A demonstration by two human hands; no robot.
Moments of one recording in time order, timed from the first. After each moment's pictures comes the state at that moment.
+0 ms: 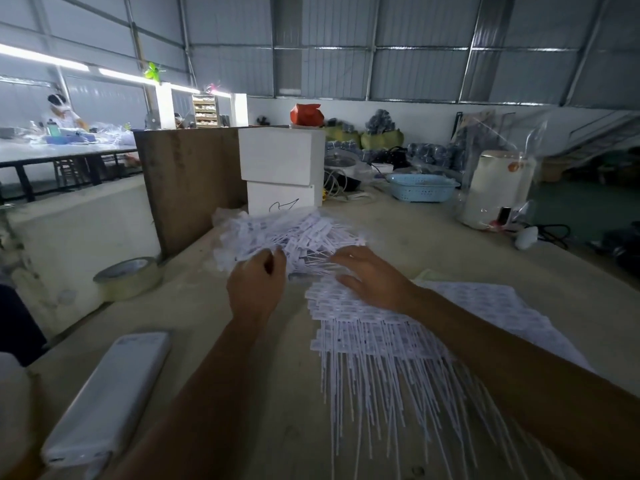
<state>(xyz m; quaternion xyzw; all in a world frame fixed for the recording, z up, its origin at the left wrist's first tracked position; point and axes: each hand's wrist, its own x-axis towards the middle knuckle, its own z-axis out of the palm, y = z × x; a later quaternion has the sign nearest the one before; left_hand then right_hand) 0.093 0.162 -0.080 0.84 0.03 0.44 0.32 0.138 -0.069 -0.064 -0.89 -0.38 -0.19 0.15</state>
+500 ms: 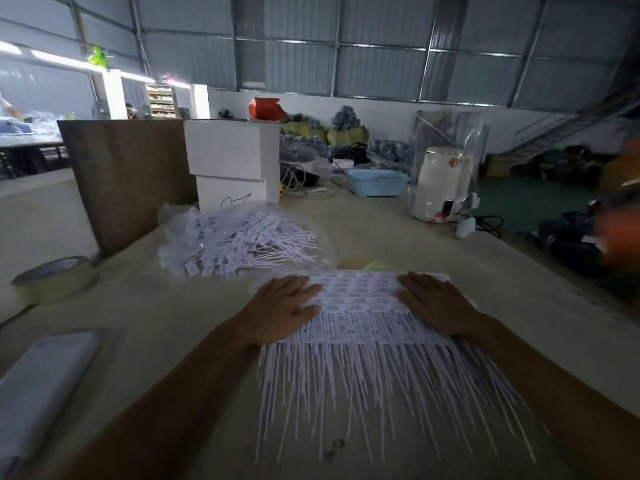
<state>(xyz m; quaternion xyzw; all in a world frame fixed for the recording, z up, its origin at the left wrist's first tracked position) 0.093 0.078 -0.113 0.95 -0.28 0.07 0.07 0.073 -0.260 -0.090 -1.00 -0.06 0.01 0.02</state>
